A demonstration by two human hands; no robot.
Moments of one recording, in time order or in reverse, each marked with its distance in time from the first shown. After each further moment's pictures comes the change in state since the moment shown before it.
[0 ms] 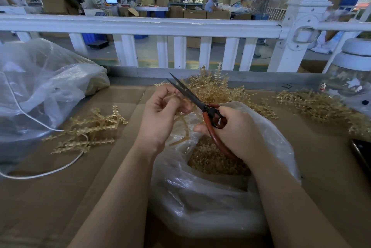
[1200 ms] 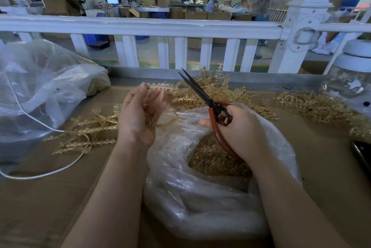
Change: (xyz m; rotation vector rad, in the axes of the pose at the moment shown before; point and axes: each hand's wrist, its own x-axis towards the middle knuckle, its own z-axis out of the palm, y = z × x) left_hand 0.015 0.001 -0.033 -0.483 0.398 -0.332; right_hand 0.001 0.005 0.001 -0.109 0.147 0.018
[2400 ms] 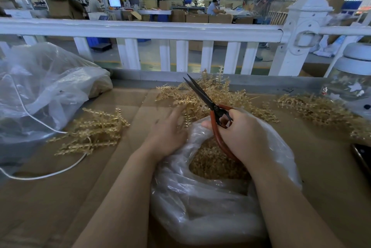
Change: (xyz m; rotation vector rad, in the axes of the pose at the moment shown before) left_hand 0.011 -0.044 -0.015 1.483 -0.539 0.277; right_hand 0.001 0.004 0.002 -0.146 0.015 0.075
